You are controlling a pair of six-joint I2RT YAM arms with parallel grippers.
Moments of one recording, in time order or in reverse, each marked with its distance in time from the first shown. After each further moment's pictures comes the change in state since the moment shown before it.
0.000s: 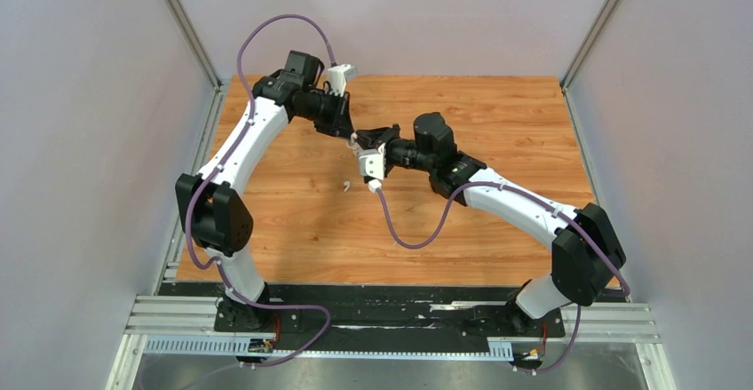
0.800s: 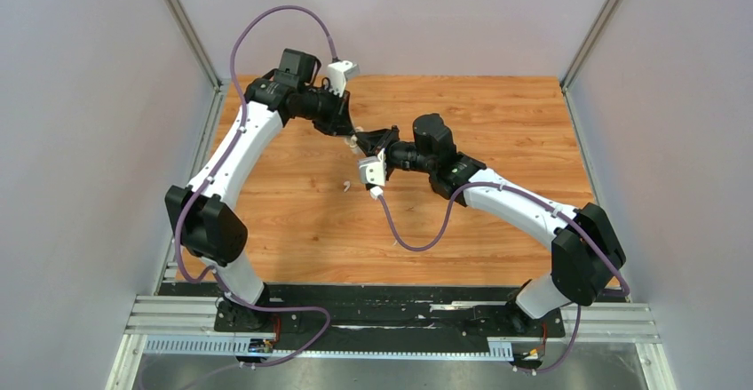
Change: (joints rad) left arm -0.019 -0.077 -0.009 0.013 -0.008 0.110; right arm 0.000 0.001 -0.009 -0.028 -0.029 -0.124
